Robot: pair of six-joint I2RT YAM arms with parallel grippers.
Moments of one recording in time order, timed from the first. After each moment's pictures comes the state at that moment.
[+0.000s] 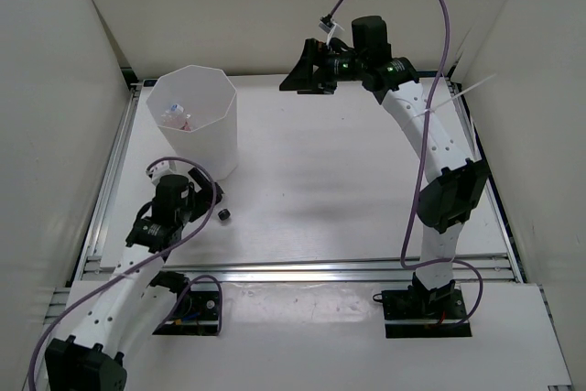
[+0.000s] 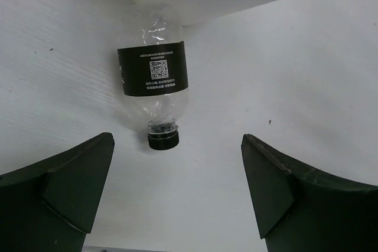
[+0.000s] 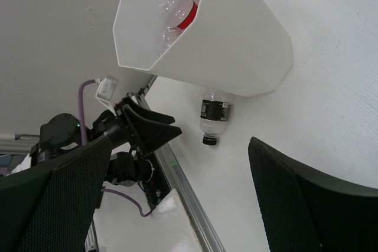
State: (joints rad) left arm -0.26 0.68 0.53 -0.48 -0.19 -0.77; right arm 0.45 1.94 2.13 -0.61 -0.80 0.50
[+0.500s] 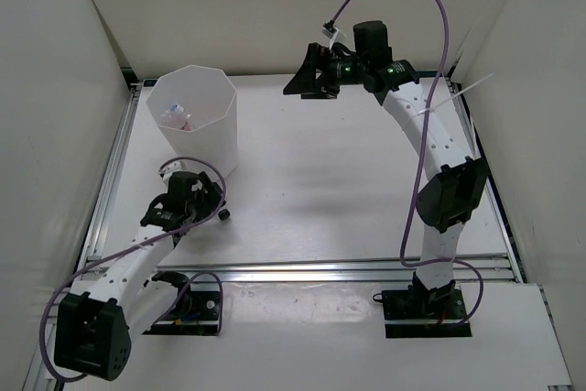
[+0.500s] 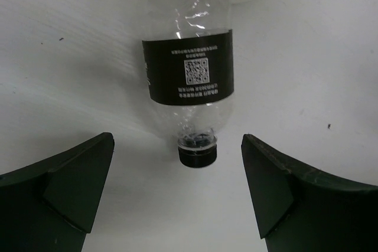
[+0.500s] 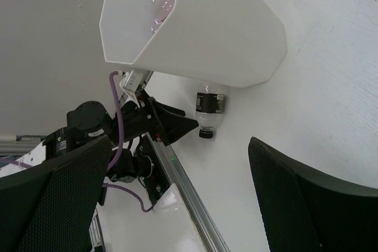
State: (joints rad) left arm -0.25 0.91 0.48 -0.37 -0.19 -0.72; right arm 0.44 1.94 2.08 -0.61 -0.81 0.50
